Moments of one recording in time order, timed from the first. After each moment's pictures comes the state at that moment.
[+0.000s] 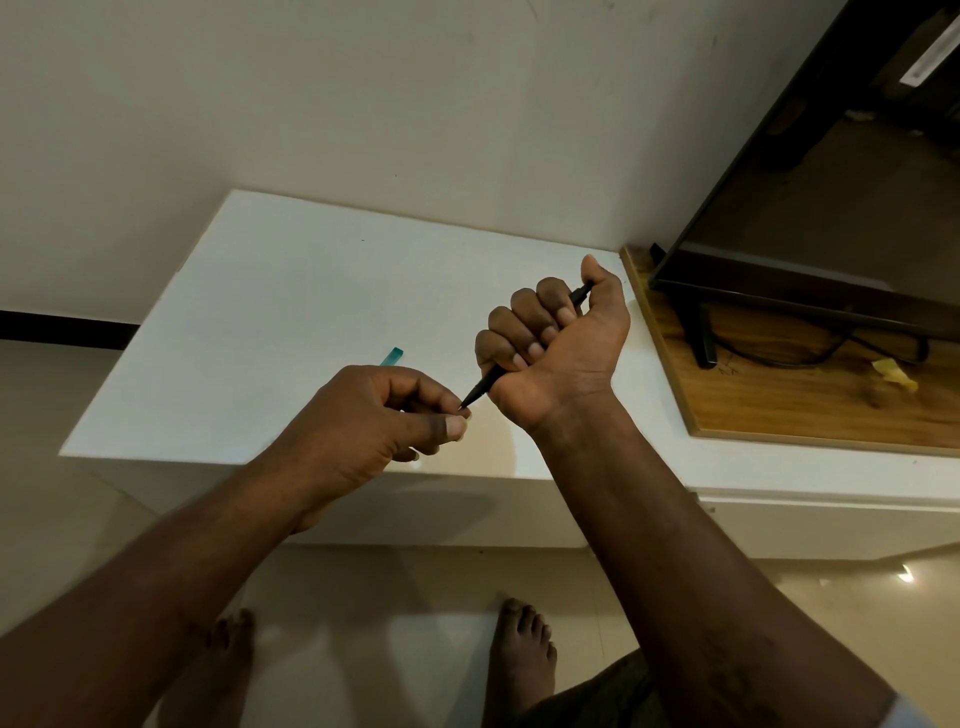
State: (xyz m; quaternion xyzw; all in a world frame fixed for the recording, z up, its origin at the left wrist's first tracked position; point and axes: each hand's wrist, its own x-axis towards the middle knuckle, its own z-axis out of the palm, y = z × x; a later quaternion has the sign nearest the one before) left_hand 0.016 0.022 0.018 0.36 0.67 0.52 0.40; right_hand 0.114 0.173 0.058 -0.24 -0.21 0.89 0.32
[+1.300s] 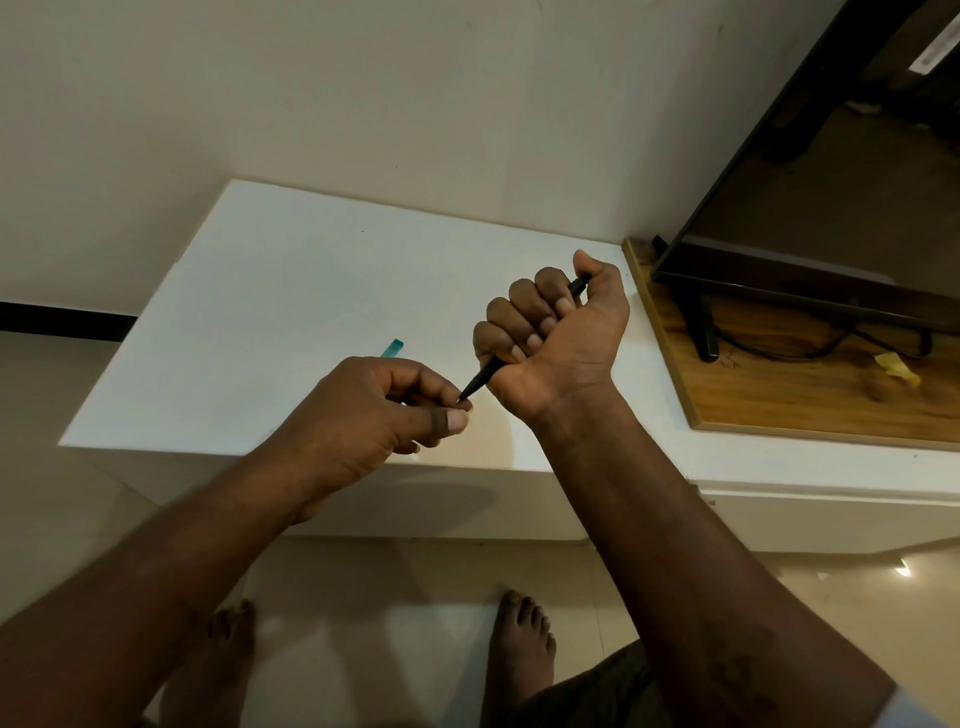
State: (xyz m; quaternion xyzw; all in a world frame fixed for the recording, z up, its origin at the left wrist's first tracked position) left_hand 0.015 0.021 0.016 0.36 0.67 0.51 0.39; right_hand 0.113 0.172 0.058 -0.23 -0.21 0.89 0.32
